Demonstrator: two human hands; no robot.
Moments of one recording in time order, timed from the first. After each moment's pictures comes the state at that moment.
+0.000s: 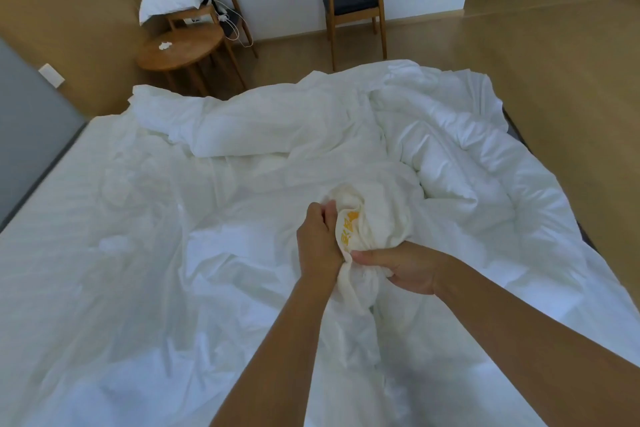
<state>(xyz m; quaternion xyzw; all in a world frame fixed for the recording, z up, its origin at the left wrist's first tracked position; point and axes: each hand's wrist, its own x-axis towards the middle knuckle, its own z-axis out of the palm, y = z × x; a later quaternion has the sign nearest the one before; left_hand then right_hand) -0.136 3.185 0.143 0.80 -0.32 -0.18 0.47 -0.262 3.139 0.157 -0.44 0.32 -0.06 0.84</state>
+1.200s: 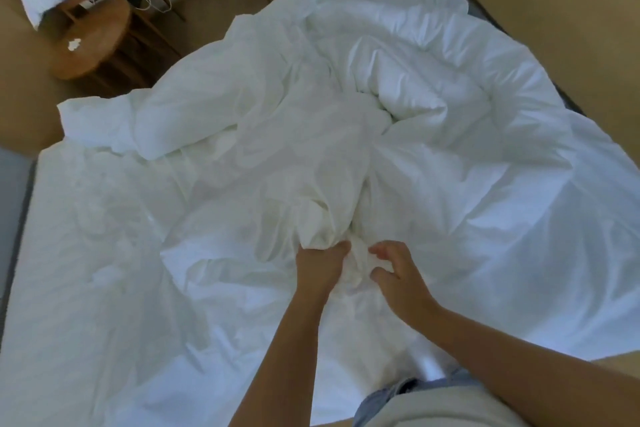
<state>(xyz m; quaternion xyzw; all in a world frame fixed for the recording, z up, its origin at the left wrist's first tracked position) -0.167 3.216 0.083 0.83 -0.22 -0.41 0.30 -0.298 3.226 0.032 -0.53 0.52 -0.27 0.61</state>
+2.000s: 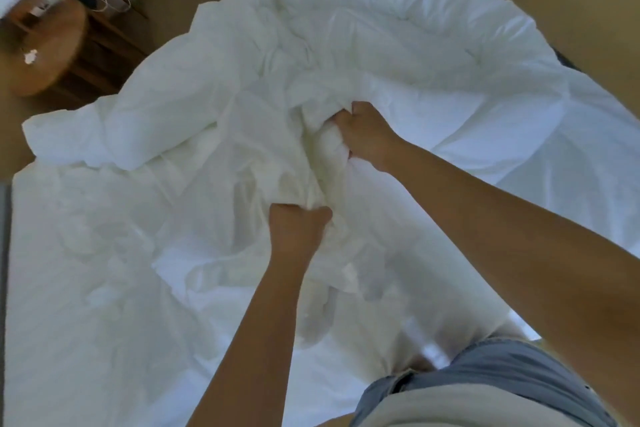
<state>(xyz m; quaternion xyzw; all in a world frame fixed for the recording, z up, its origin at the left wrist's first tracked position) -0.142 3.181 0.116 0.83 -0.33 -0.33 0.30 -0.250 3.055 0.106 -0.48 0.55 -0.29 0.61</state>
